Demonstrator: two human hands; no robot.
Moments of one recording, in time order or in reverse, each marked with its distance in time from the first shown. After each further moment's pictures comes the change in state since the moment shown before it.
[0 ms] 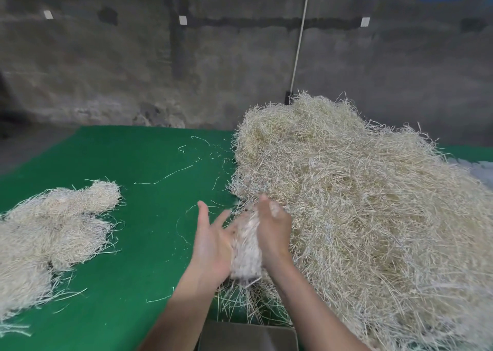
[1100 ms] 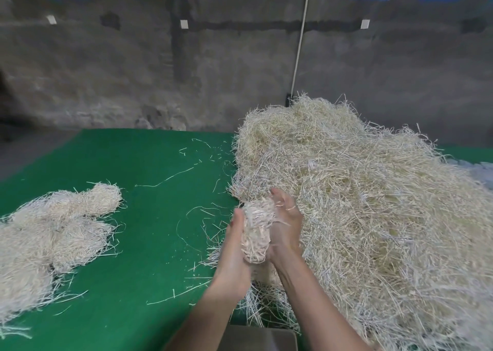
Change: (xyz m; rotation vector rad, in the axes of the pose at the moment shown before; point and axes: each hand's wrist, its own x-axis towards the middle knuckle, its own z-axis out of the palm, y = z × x) left_hand -0.018 -0.024 0.036 0.048 -0.029 0.036; right_hand 0.016 -0.003 -0.013 0.085 0.049 -0.007
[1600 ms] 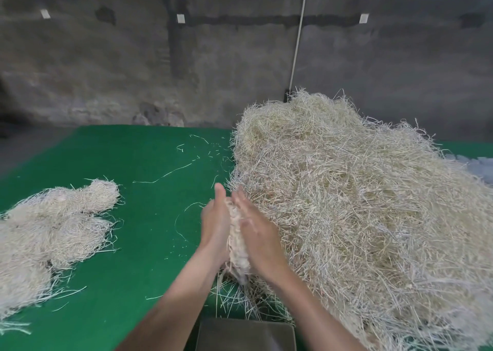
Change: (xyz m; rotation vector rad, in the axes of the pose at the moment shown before) left_hand 0.018 0.022 -0.007 0.198 0.303 0.117; right_hand -0.034 0.022 -0.003 -0.562 -0.506 -0.382
